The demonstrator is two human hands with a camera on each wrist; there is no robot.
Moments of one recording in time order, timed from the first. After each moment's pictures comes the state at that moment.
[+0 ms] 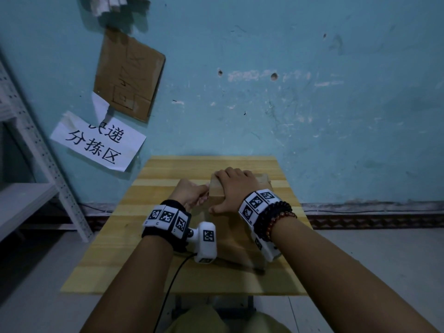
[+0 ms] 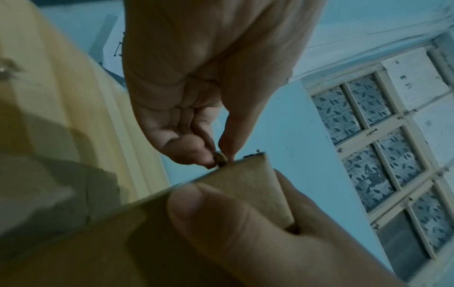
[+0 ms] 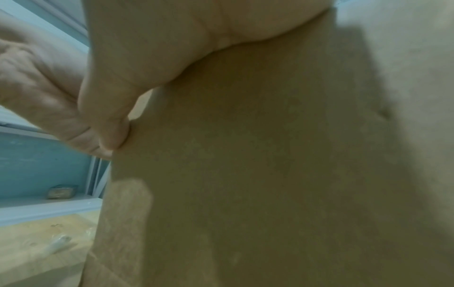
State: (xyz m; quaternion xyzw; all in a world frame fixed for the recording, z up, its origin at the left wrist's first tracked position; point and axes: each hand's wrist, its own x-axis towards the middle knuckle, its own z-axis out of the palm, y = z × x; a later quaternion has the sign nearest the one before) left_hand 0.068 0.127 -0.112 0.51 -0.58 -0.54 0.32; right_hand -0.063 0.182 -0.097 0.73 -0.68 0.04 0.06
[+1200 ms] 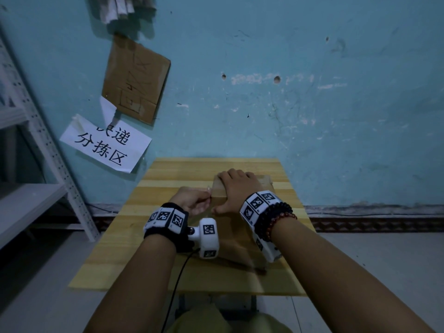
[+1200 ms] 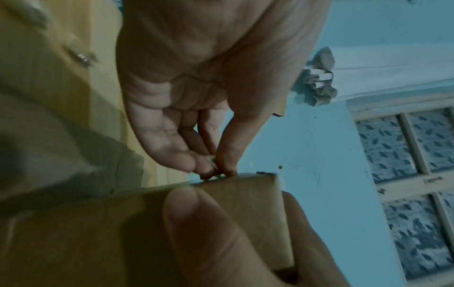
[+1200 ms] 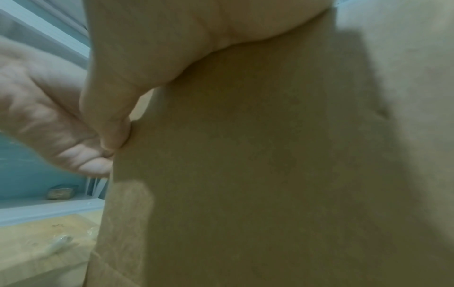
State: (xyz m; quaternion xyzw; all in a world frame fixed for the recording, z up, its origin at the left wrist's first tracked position) left_hand 0.077 0.140 -0.109 0.50 -0.44 -0.68 0.31; right_hand -0.063 0.184 -0.097 0.73 -0.68 0.04 0.06
